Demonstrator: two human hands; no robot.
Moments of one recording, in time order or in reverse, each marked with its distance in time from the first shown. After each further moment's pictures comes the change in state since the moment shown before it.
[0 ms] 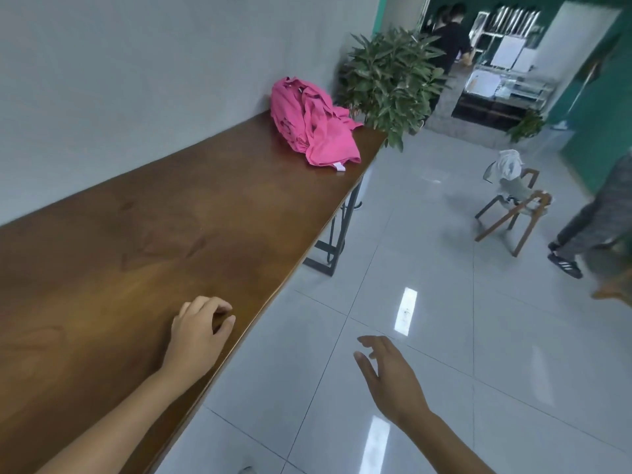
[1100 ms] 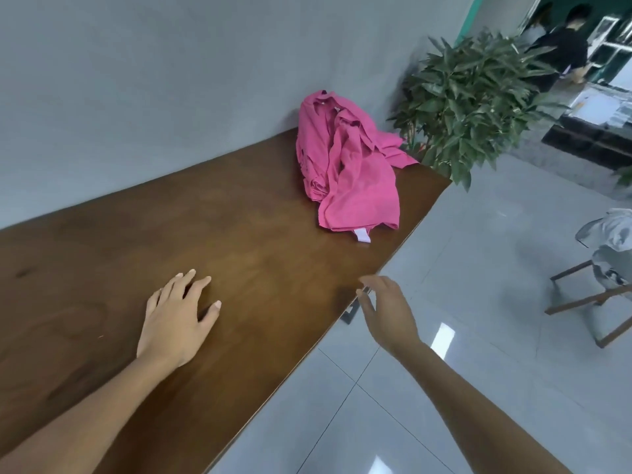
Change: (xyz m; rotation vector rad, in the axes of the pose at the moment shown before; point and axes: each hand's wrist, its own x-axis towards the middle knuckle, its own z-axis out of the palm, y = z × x) left_hand 0.326 0.023 0.103 0.405 0.022 -0.222; right_hand 0.497 0.024 -0.076 -0.080 -0.001 -0.178
